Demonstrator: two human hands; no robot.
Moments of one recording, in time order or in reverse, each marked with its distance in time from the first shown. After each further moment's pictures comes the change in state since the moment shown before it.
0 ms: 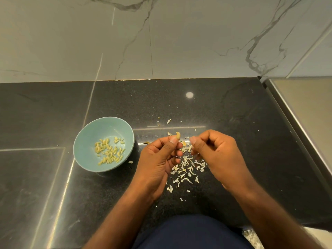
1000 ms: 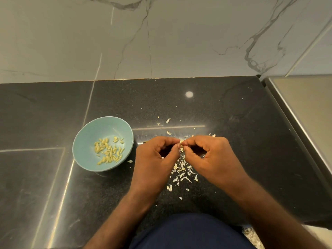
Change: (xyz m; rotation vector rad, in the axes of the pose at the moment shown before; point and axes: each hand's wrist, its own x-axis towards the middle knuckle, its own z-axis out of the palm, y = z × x) left_hand -0.008 0.001 -0.005 0.839 0.056 0.541; right_hand 0.000 -0.002 0.003 -0.350 -0.086 -0.348
